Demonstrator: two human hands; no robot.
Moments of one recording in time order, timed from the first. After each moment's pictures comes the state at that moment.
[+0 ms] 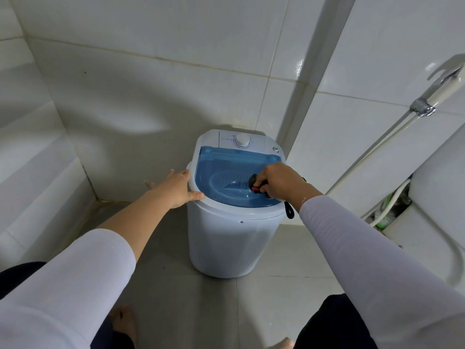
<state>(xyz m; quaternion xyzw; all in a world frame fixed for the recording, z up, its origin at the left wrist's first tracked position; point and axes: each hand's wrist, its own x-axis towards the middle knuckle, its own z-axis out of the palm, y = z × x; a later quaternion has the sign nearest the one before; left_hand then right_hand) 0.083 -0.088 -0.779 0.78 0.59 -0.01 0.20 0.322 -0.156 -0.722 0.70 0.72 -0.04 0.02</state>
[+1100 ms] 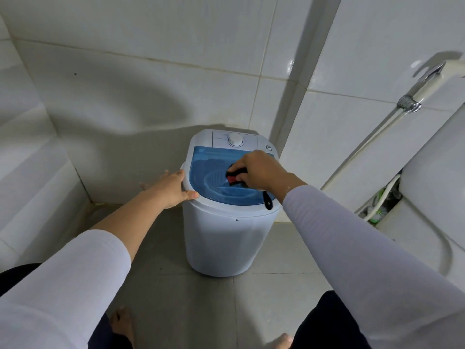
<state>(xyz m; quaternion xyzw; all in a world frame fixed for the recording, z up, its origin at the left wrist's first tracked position) 0.084 -0.091 -0.777 0.78 0.59 0.01 0.21 0.290 -0.156 -0.697 0.68 0.73 -0.06 -0.04</state>
